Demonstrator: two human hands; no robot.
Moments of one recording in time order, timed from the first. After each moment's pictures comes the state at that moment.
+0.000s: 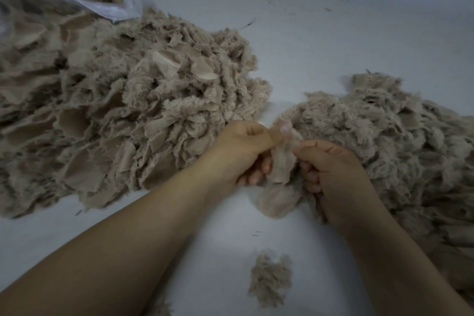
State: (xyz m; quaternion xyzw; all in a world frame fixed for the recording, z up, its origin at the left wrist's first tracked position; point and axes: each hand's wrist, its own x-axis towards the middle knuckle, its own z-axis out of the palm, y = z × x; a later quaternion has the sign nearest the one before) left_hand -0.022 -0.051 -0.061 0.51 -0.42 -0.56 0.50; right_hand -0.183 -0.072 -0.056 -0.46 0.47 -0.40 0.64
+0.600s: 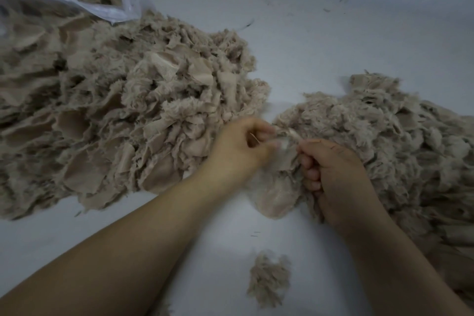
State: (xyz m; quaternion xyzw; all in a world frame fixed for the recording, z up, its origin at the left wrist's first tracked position) left_hand -0.028 -0.052 -0.067 0.59 -0.49 -0.36 0.54; right_hand -0.183 -0.076 -0.059 -0.44 0.48 -0.42 0.63
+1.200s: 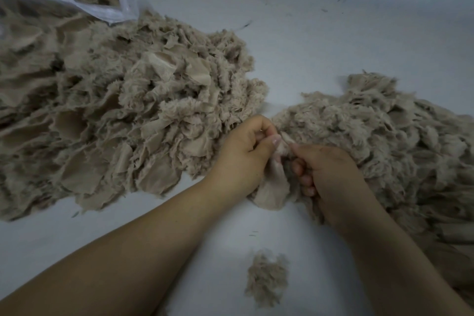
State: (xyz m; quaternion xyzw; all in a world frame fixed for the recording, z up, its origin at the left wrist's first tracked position) left_hand -0.042 -0.046 -0.068 0.52 -0.52 -0.38 0.57; right_hand -0.184 -0.077 -0.061 -0.49 0.52 -0.36 0.60
